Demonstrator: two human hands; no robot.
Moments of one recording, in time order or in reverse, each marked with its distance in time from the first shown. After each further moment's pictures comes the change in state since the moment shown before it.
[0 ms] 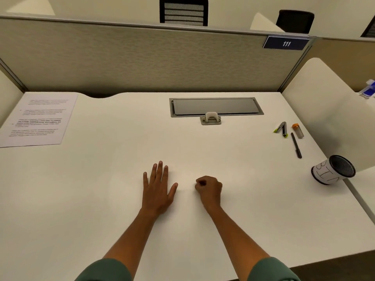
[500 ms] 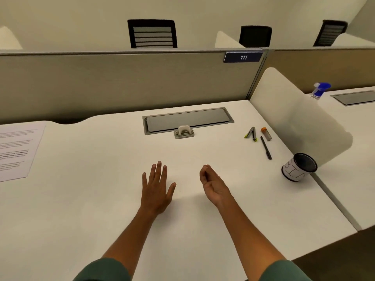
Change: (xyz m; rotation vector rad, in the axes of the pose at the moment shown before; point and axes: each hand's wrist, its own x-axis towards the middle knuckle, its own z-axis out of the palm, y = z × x) left_hand 0.057 0.078 -0.015 -0.004 -0.015 0.140; right_hand 0.043 -0.019 -0.115 1.708 -0.116 0.598
